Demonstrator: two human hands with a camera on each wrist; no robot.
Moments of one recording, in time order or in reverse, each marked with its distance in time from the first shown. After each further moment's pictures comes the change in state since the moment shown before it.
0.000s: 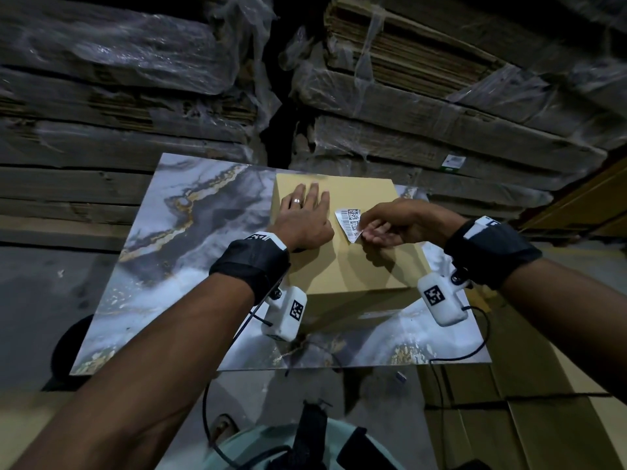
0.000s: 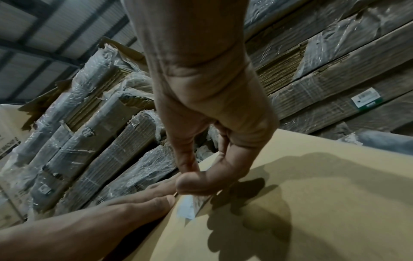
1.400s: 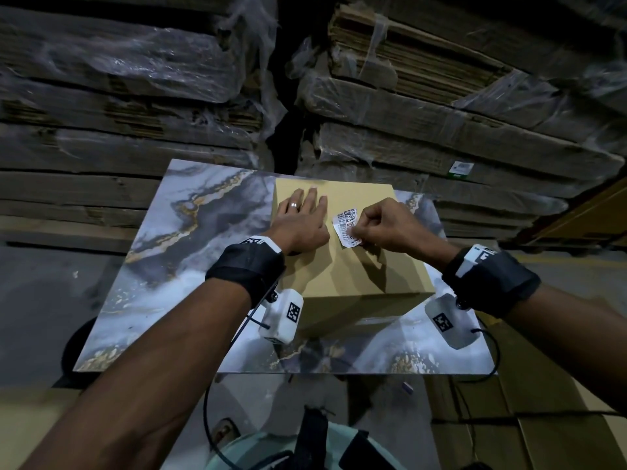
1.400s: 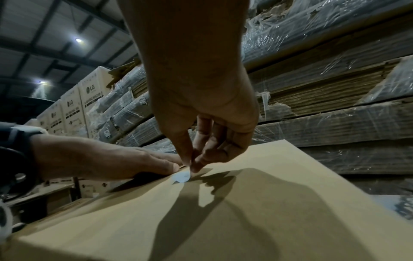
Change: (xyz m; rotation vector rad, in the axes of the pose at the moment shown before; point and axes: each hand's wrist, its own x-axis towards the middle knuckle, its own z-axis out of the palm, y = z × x) left_hand 0.002 0.001 0.001 -0.001 -0.021 -0.028; right_hand 0.006 0.031 0.006 -0.464 0.258 -0.673
